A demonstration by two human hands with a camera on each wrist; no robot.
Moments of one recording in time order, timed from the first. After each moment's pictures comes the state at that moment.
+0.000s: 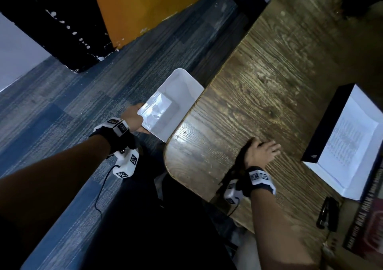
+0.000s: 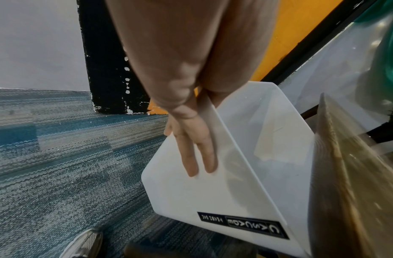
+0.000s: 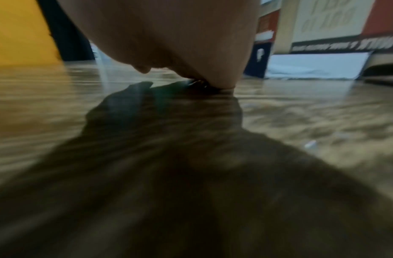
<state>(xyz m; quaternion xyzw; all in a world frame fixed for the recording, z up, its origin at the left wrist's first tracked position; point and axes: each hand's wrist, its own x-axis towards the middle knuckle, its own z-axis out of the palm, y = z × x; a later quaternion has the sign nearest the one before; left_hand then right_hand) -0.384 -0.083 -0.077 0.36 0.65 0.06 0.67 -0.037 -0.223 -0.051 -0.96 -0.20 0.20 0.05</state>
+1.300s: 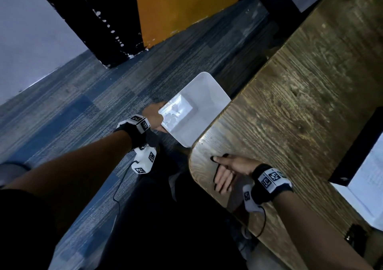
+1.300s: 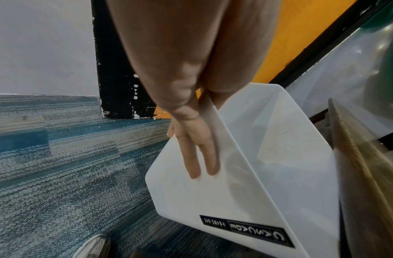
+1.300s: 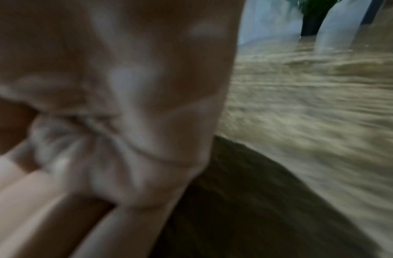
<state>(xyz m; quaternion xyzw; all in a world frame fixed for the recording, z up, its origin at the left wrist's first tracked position) -0.413 -0.079 -0.053 0.38 0.64 0.06 0.66 -0.132 -0.184 -0.034 -0.54 -0.27 0.77 -0.22</state>
